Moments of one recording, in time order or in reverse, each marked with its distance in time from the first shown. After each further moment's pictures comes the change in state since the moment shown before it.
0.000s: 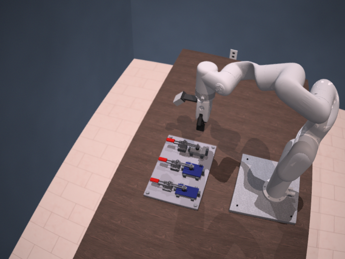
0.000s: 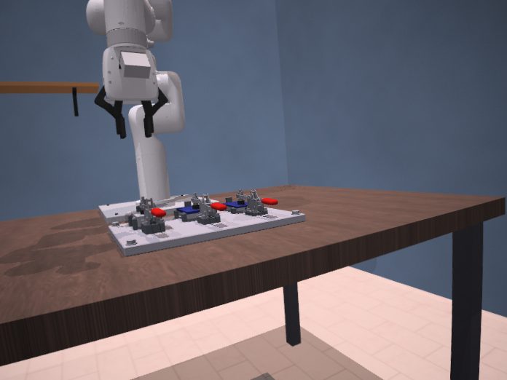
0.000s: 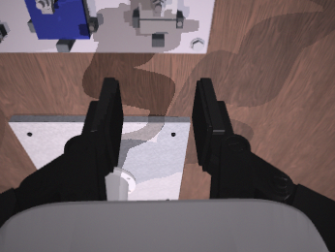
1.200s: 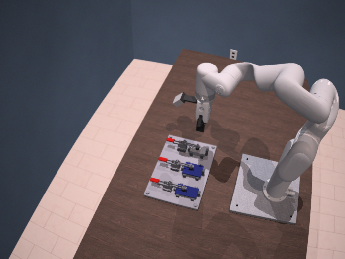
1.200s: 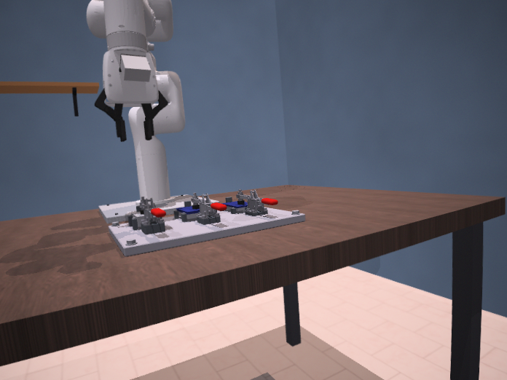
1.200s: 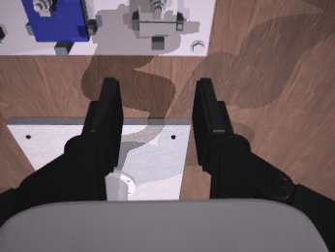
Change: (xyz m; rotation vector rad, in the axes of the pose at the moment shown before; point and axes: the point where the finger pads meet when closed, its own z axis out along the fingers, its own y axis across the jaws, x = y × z) arm 0.000 0.000 0.006 0.000 0.001 0.000
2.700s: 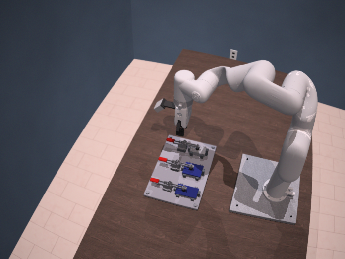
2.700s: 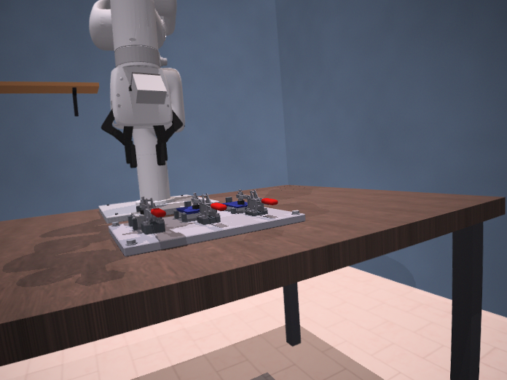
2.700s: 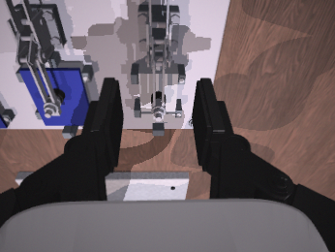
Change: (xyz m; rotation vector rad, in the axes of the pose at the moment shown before) arm 0.082 0.000 0.054 -0.001 0.005 0.000
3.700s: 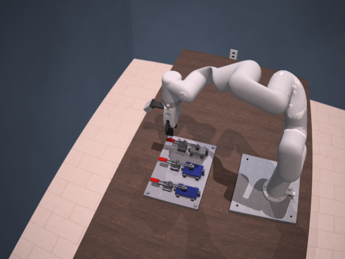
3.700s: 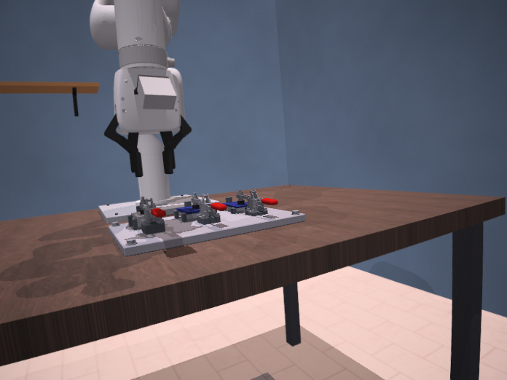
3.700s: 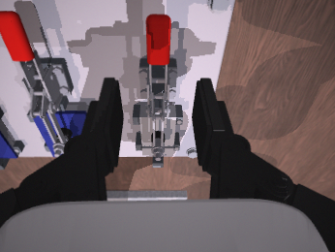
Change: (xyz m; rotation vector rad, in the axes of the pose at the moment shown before) arm 0.047 0.001 0.016 0.002 -0.007 0.000
